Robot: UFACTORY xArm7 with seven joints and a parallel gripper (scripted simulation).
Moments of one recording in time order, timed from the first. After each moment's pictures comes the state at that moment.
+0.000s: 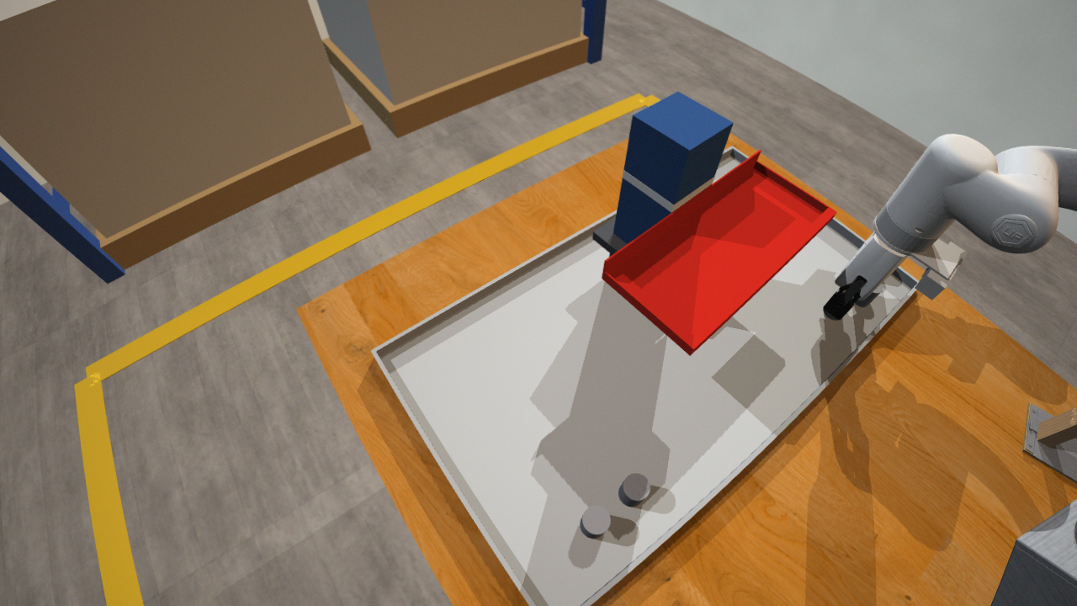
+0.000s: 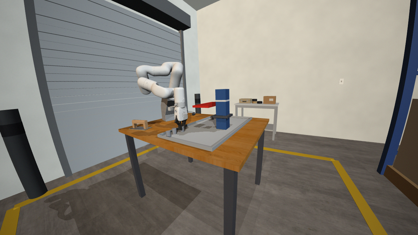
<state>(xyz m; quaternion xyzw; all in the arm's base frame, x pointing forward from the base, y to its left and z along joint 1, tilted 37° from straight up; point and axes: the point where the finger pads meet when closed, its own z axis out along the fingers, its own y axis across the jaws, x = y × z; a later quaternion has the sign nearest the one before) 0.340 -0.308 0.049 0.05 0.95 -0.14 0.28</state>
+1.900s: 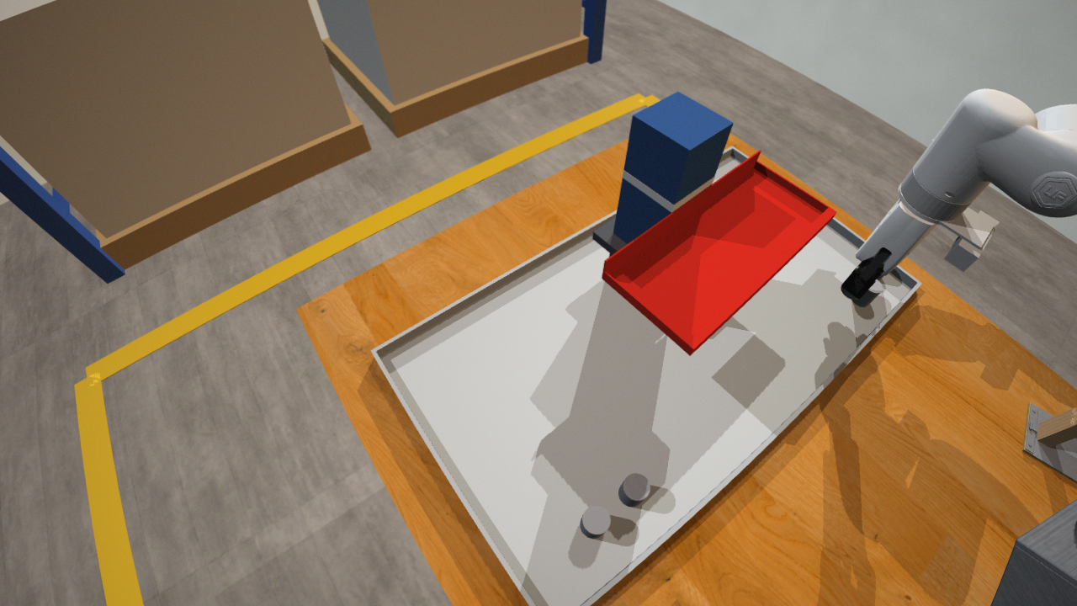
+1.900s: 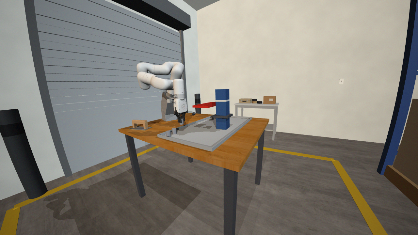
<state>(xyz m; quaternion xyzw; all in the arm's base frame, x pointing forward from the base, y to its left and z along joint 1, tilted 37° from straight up) 0.310 -0.291 0.095 0.05 0.95 -0.14 0.28</state>
